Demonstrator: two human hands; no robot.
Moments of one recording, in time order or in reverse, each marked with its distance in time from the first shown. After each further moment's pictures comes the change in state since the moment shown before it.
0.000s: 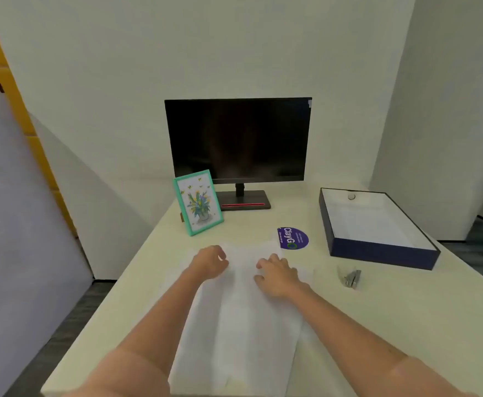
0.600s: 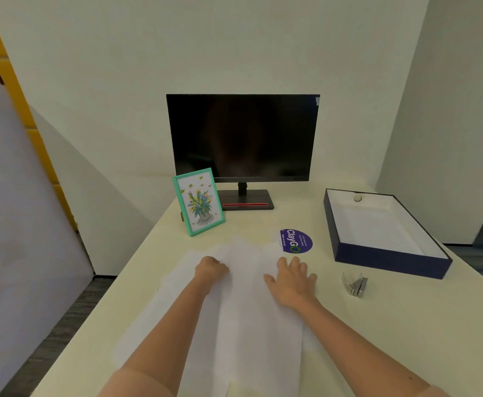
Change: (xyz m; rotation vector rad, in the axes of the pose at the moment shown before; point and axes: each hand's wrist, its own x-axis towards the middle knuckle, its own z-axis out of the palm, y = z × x) left_hand 0.014 -0.003 0.022 -0.558 0.025 -0.363; right_hand 0.005 0.016 0.006 -0.065 0.180 0.212
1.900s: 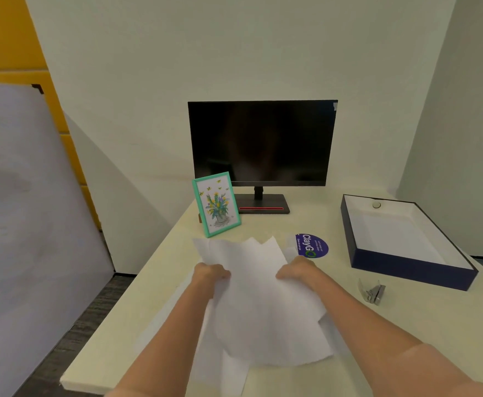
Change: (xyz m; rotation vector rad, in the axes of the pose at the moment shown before) left_hand -0.023 -0.010 -0.033 -0.364 0.023 -0.261; right_hand 0.043 -0.013 -0.017 0.369 -0.330 0.244
